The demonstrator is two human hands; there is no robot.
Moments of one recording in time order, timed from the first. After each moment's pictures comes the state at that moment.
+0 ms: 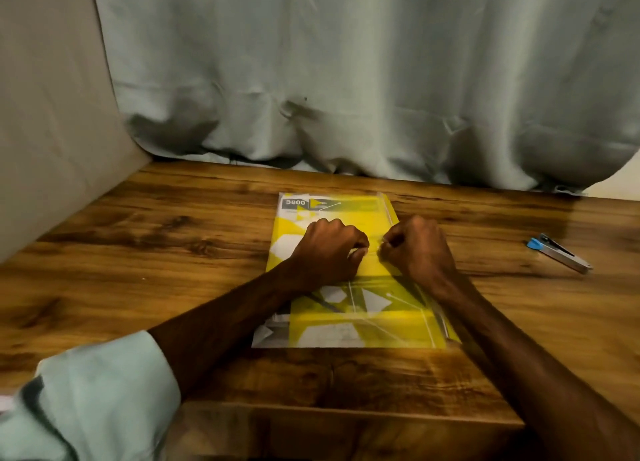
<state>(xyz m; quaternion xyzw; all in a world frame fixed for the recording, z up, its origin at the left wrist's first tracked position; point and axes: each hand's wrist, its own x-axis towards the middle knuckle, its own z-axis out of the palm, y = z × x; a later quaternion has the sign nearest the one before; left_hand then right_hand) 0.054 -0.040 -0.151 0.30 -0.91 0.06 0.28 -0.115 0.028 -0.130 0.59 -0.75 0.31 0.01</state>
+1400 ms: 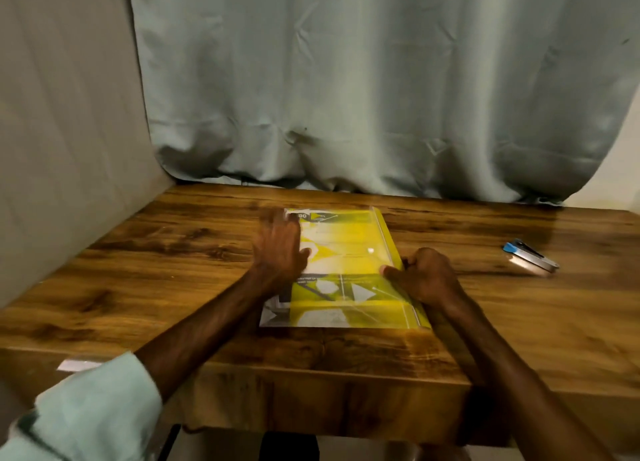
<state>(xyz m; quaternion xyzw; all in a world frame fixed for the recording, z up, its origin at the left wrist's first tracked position) 0.119 -0.014 -0.130 0.57 -0.79 0.07 0.21 -0.127 0.094 -0.130 0.52 -0.79 0.30 -0.08</state>
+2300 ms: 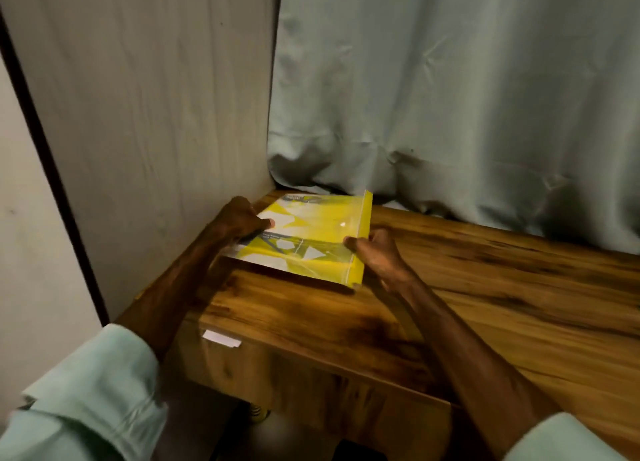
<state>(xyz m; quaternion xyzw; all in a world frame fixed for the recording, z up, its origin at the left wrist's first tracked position) 0.386 -0.081 -0.090 0.69 -0.63 -0.21 0.29 0.110 -0.014 -0.112 0.52 -0.60 0.49 -0.37</state>
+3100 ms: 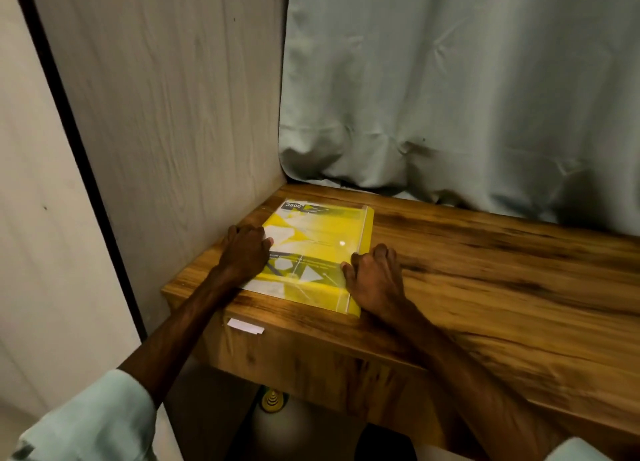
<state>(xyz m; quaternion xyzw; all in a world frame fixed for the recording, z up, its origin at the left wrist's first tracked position) 0.411 -0.069 -0.182 0.64 -0.72 0.00 0.26 0.135 0.009 -0.173 0.71 -0.68 0.17 0.07</state>
